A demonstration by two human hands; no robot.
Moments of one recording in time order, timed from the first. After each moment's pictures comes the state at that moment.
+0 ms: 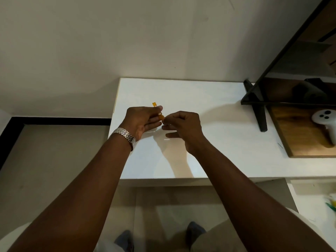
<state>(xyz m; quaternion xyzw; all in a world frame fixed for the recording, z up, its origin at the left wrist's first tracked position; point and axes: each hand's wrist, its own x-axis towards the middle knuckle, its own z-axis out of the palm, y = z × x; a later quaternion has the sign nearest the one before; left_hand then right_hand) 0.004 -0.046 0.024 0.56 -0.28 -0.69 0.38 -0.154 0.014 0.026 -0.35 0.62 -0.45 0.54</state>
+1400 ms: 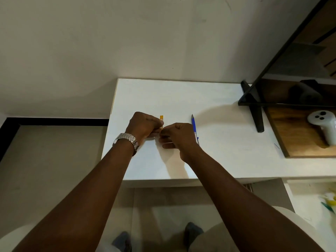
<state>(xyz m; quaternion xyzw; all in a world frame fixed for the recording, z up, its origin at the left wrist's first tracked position) -0.004 -0.032 0.005 0.62 -0.46 -0.57 0.28 -0.144 0.026 0.006 -0.30 0.67 -0.41 0.54</state>
